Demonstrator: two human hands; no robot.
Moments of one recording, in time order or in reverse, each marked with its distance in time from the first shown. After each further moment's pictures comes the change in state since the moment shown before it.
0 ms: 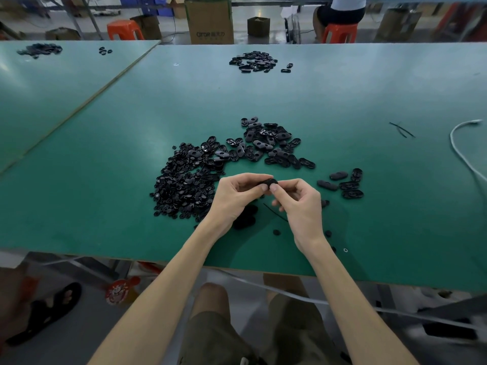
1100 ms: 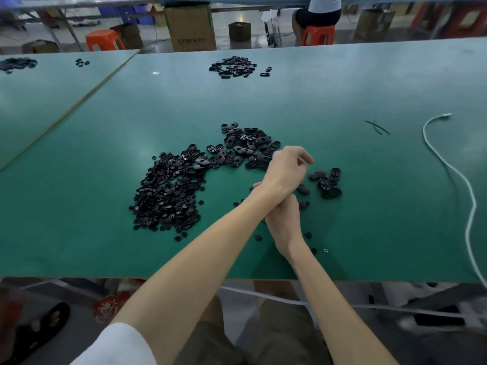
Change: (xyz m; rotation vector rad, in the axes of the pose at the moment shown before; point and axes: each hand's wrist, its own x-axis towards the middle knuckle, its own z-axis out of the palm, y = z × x) left_hand 0.076 0.043 0.128 0.752 -0.123 -0.030; right_hand 0.007 0.002 0.003 0.024 0.030 0.059
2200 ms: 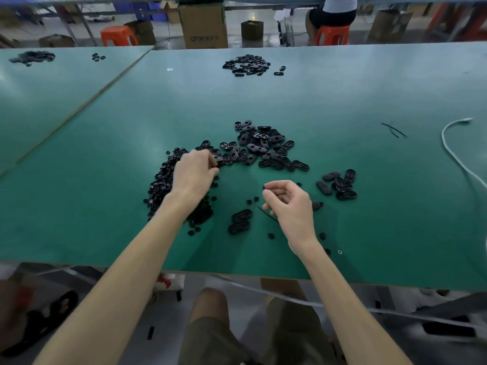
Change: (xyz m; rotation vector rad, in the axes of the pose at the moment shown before) left_hand -0.049 -0.117 -0.130 0.438 0.271 -0.222; right_hand -0.007 -0.008 0.000 -0.085 -0.054 -0.046
